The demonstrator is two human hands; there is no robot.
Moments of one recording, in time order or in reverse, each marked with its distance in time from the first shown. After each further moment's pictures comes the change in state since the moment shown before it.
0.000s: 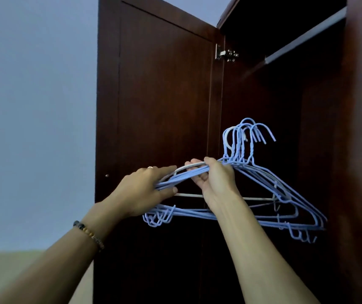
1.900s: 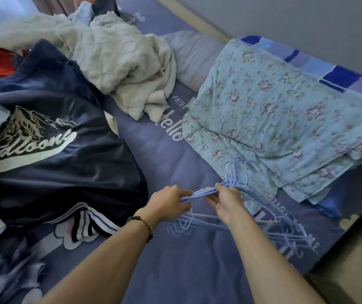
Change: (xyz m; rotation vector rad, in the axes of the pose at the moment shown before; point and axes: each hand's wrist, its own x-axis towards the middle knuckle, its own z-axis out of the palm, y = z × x) left_hand -1.045 -0.646 -0.059 -0.228 -0.565 -1.554; right_hand -0.687 1.031 0.365 -0.614 -0.280 1.510
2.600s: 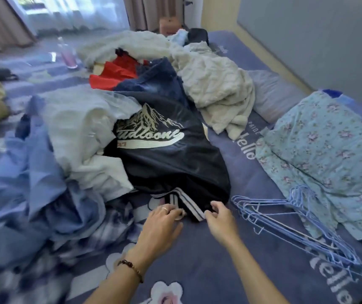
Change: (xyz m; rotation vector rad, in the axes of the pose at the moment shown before) left_hand -0.247 -0.218 -0.008 -0.065 0.533 -0.037; right_hand -0.195 0.168 0.160 -1.227 -0.180 -0.430
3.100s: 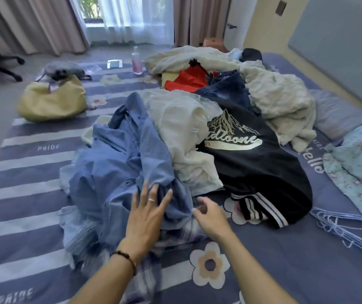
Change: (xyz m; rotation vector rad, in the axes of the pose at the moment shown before) left_hand -0.129 -0.272 -0.111 0.431 0.224 -0.098; right_hand -0.073 -0.129 0.272 -0.165 -0.155 -0.268
